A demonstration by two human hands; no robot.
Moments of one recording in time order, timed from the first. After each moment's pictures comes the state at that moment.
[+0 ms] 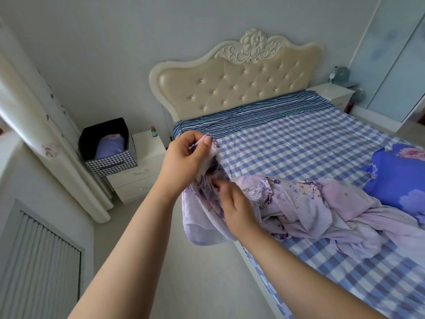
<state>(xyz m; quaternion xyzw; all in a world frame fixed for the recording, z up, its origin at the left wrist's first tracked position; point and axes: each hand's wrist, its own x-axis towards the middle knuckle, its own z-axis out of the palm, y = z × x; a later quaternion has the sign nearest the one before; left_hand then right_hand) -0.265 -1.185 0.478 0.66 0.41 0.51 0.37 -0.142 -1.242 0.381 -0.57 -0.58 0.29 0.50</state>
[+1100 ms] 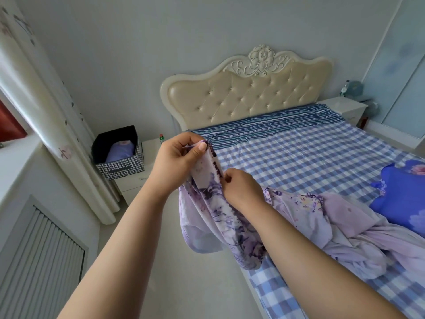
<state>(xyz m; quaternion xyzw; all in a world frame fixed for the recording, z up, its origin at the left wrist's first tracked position) -0.233 -1.211 0.492 0.68 0.36 0.54 0.35 -0.077 -1.240 0.454 -0.70 -0.65 0.21 0.24</state>
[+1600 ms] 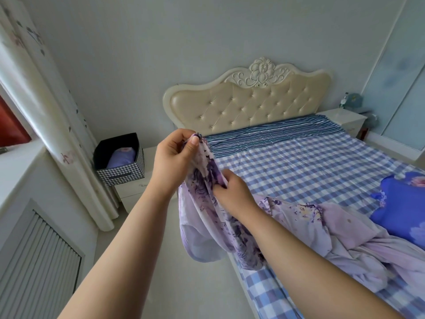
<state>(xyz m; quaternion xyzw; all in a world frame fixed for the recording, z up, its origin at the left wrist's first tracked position) -0.222 -1.207 0.501 0.63 0.36 0.62 0.30 -0.078 -1.238 0.445 -0.59 -0.63 0.34 0.38</state>
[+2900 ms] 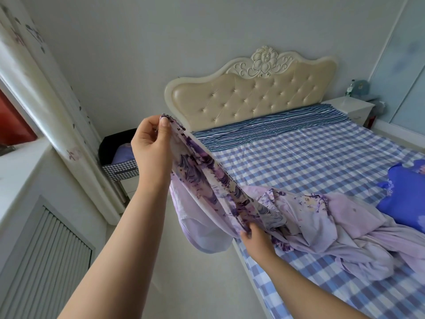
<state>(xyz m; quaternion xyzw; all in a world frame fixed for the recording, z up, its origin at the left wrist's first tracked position) -0.233 -1.217 0.512 0.48 0.40 0.74 0.25 -0.027 -1.260 0.250 -0.73 -0.55 0.30 0.26</state>
